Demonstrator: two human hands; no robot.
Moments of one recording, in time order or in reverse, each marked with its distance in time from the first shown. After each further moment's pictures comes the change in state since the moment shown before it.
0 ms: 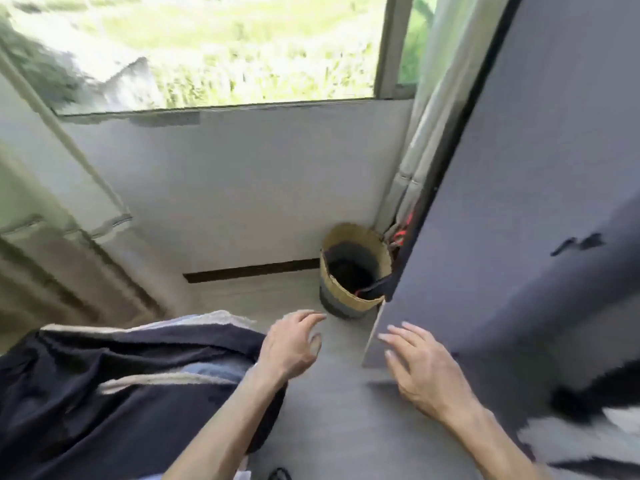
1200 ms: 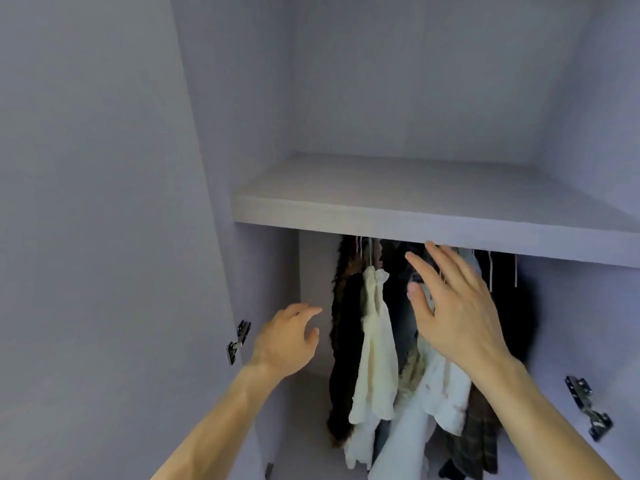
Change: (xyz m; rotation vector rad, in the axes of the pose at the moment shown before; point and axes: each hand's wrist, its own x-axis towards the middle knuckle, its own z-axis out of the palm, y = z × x) left_hand 0.185 0.488 0.039 -0.042 -0.273 1.174; right_hand -0.187 0.189 -0.284 -0.657 0.924 1.021
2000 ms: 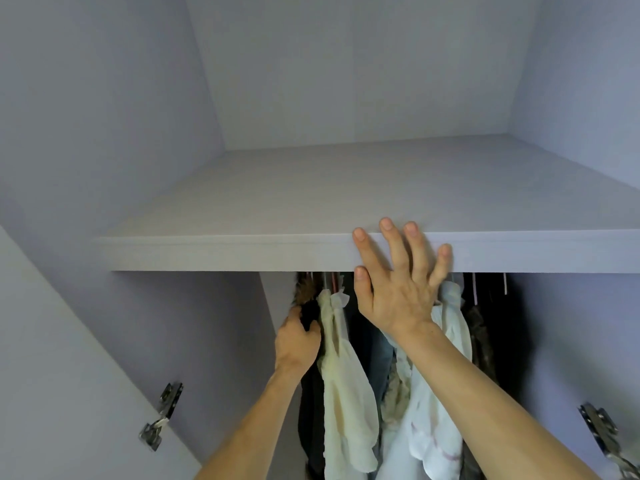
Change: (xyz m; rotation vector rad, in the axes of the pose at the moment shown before) left_hand 0.182 0.054 0.122 -0.471 0.073 -0.372; right_hand 0.102 0.087 0.151 -0.322 0.666 -0.058
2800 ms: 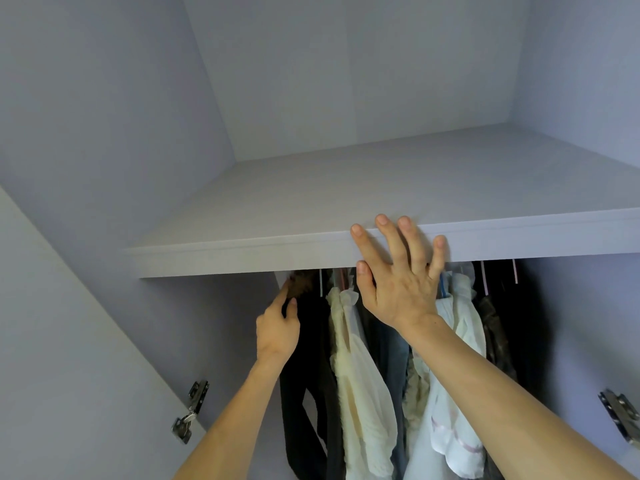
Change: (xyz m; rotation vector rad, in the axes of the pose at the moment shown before) left_hand 0.000 -0.002 -0.056 -0.035 0.160 0.172; right_hand 0.001 -0.004 -0.007 0.040 -0.047 0.057
